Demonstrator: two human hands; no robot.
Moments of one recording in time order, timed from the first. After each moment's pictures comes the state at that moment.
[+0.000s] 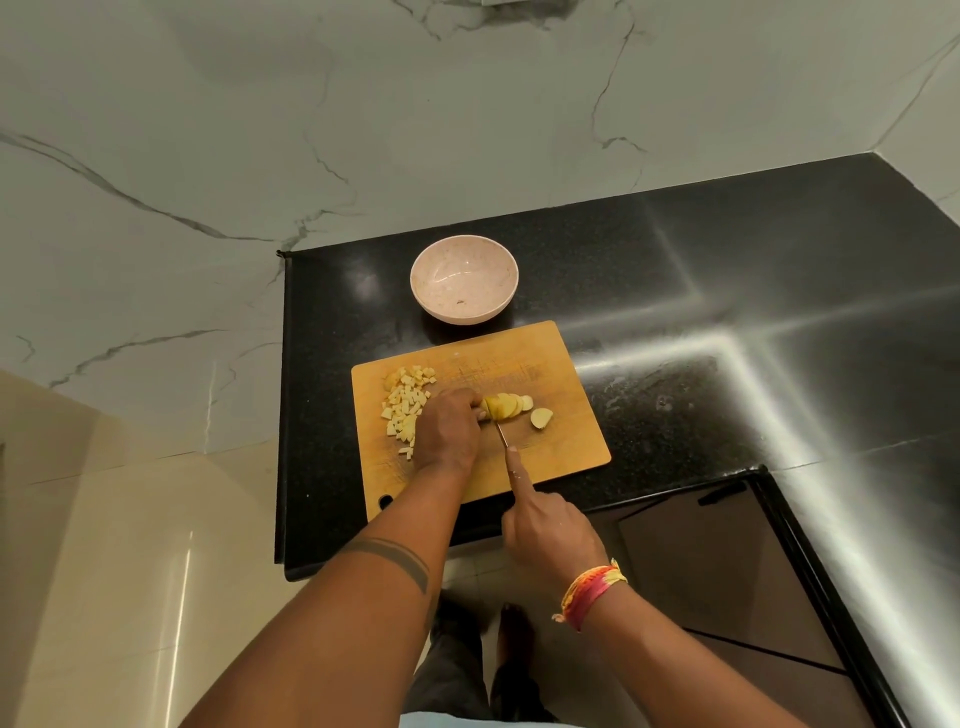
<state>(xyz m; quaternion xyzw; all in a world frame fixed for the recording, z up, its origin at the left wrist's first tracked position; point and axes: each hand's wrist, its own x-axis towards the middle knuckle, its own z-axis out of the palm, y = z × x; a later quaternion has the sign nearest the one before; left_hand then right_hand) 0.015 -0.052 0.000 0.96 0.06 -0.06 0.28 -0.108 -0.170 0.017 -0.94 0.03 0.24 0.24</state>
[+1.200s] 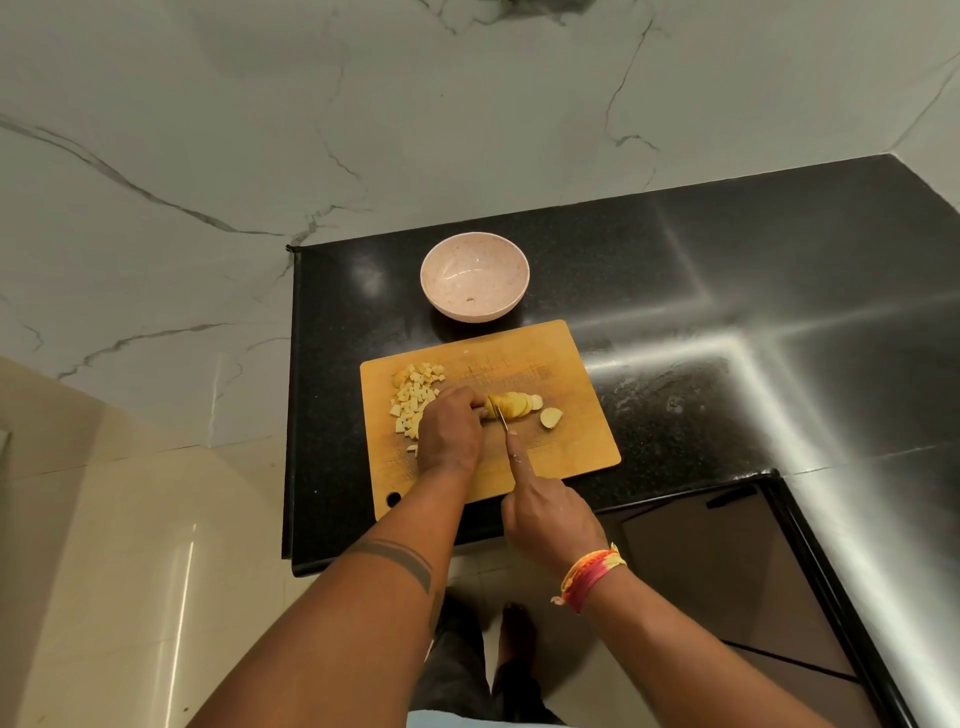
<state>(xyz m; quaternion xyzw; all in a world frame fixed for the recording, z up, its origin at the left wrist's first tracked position) 0.017 -0.044 -0.012 0.94 0.09 -0.05 0.33 -0.091 -0.163 0.011 -0.95 0.01 0.20 0.24</state>
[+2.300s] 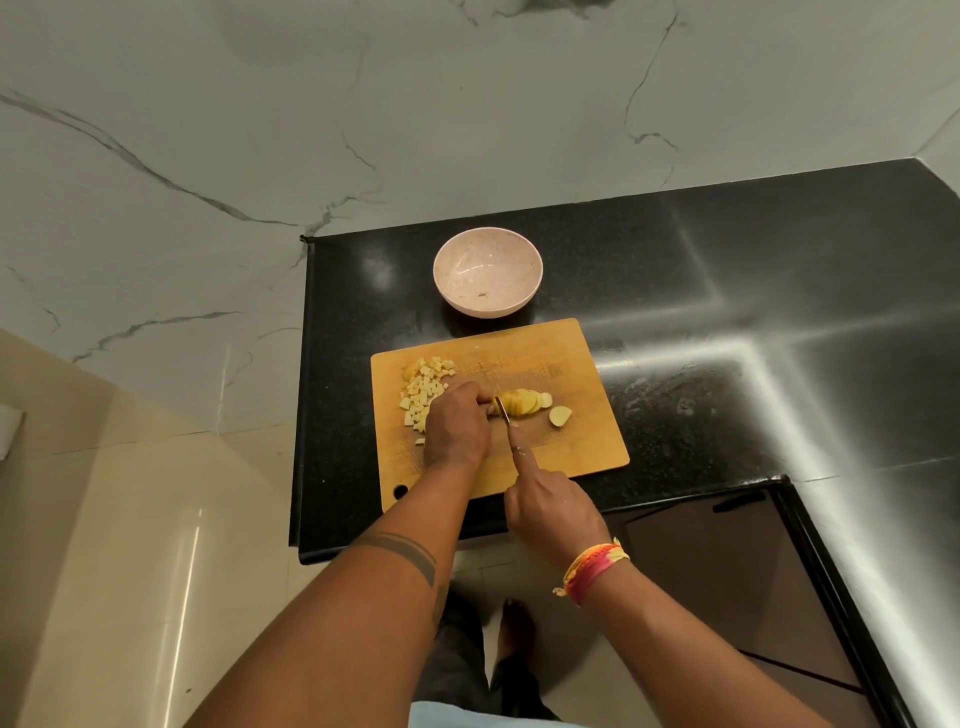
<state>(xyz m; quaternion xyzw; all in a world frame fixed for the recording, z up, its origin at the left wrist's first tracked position) 0.017 -0.040 -0.012 0.94 0.09 -0.04 0.32 -0.087 -0.160 0.011 -0.95 0.00 0.19 0.25</state>
